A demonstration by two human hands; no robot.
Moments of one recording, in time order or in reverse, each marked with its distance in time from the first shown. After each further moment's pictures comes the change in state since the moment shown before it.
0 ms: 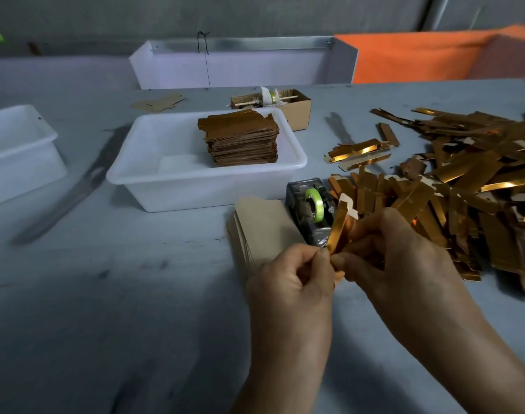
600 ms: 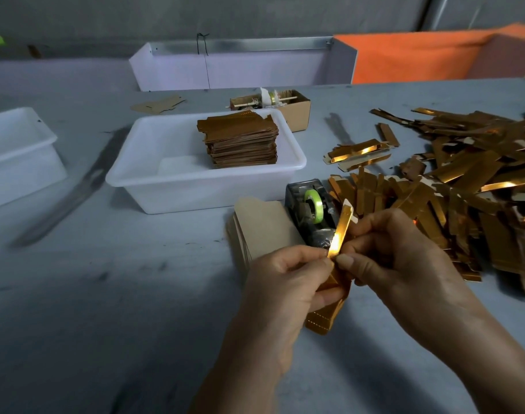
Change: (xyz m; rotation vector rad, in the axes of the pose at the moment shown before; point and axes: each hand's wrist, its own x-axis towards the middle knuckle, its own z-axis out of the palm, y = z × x) left_hand 0.017 0.005 -0.016 -0.389 -0.307 -0.439; right_hand 0.004 0.012 -0.004 0.321 -0.120 0.057
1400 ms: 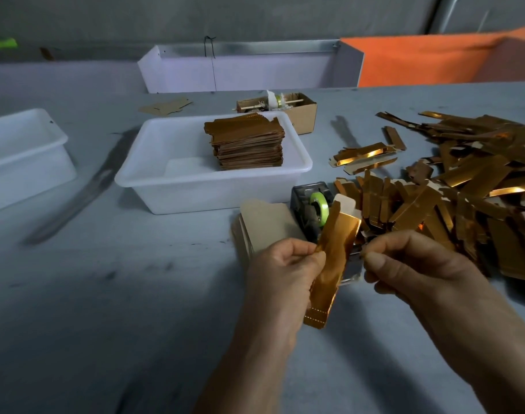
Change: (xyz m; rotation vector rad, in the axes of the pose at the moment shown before) left_hand 0.016 -0.007 -0.003 0.230 0.177 0.078; right_hand -0.012 0.001 -0.012 0.427 -0.036 0.214
